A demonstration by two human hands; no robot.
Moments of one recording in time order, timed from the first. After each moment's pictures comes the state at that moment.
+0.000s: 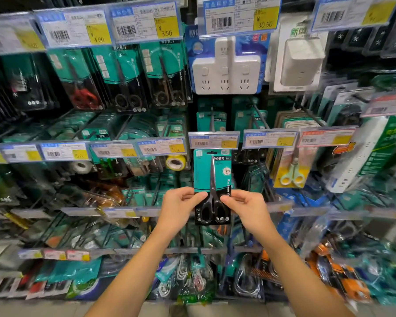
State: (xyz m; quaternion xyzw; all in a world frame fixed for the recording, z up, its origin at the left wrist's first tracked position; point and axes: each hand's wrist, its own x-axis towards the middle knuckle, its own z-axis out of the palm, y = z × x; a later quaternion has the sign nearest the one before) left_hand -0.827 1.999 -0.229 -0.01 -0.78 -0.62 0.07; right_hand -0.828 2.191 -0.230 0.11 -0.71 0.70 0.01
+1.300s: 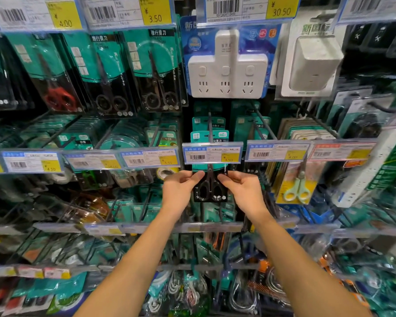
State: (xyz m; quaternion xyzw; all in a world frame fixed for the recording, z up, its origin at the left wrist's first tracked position) left_hand -0.924 2.012 -0.236 0.08 -0.74 -0.66 0.14; right_hand -0.933 2.185 -0.239 0.05 -0.71 0.70 0.06
